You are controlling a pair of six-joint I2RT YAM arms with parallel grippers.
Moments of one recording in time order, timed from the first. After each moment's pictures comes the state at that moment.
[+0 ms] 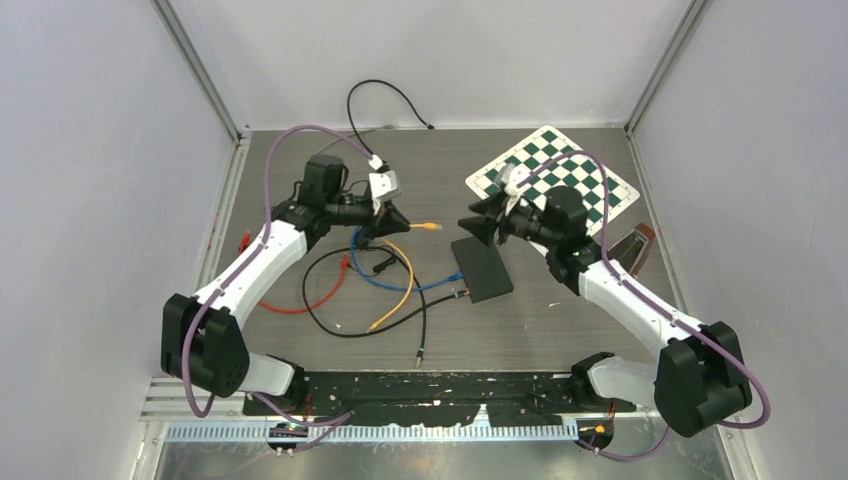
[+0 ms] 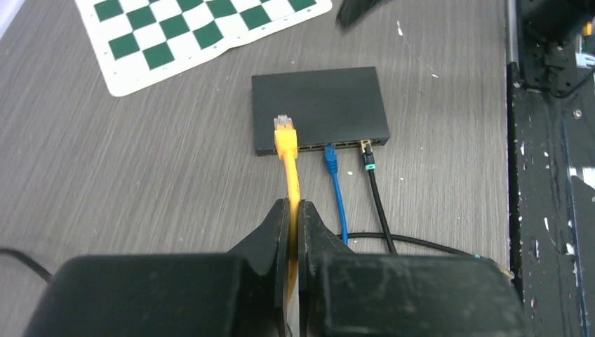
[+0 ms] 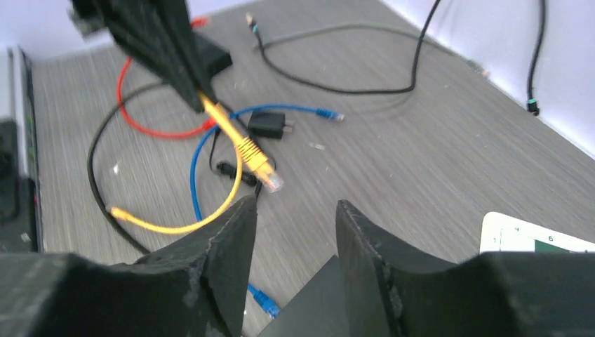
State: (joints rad) left arm -0.39 1.41 1.14 -0.35 0.92 0.54; right arm 0.43 1.19 0.73 0.29 -0.64 -0.15
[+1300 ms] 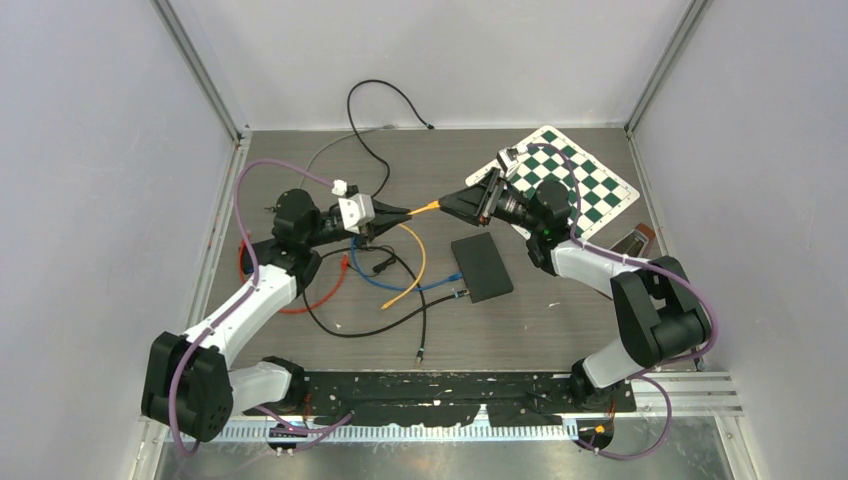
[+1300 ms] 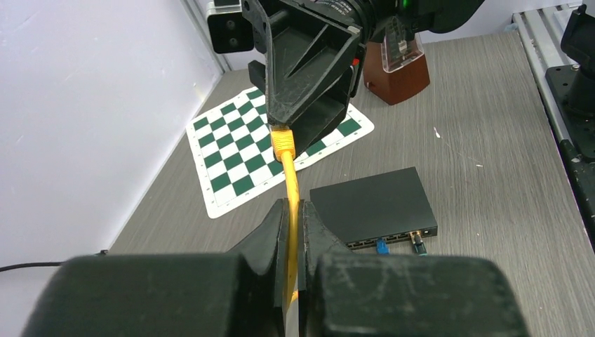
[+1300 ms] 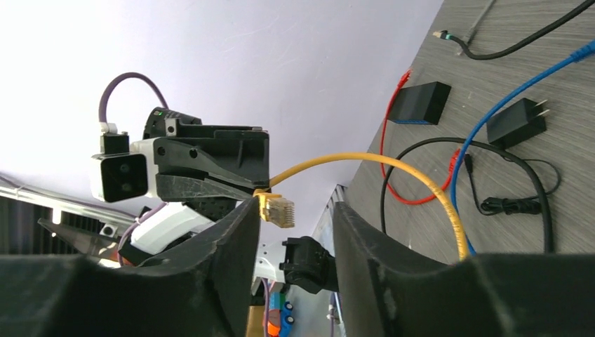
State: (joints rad) left arm -0.35 1.18 0.73 0.53 0.97 0.26; right arm 0.37 1.52 0.76 0.93 -0.79 1.29
